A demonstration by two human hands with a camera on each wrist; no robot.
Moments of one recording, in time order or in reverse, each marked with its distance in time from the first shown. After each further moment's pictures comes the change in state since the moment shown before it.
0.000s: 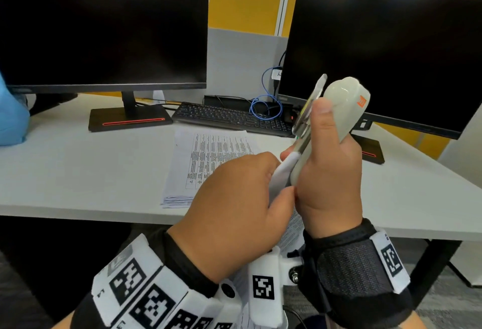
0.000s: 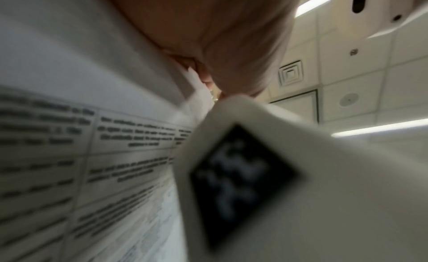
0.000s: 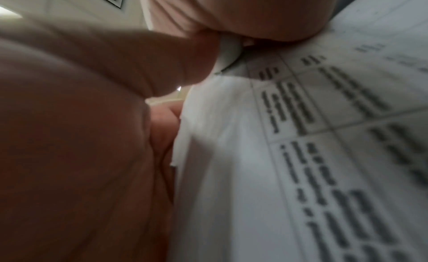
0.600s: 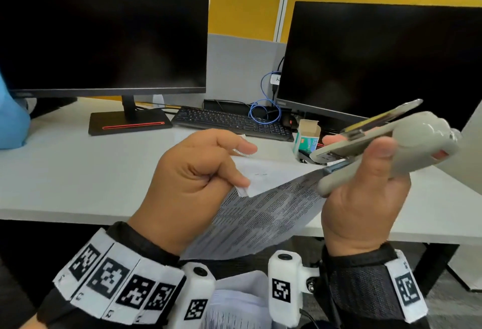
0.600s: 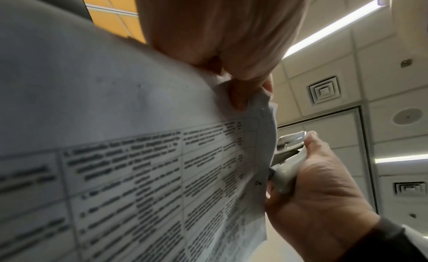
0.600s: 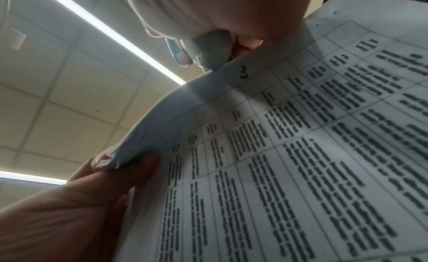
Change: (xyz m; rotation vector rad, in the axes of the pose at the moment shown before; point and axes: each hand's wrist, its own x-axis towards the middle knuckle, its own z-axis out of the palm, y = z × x) left_hand 0.001 -0.041 -0.023 -0.404 0.289 0.185; right_hand -0.011 0.001 -0.030 0.030 0.172 -0.388
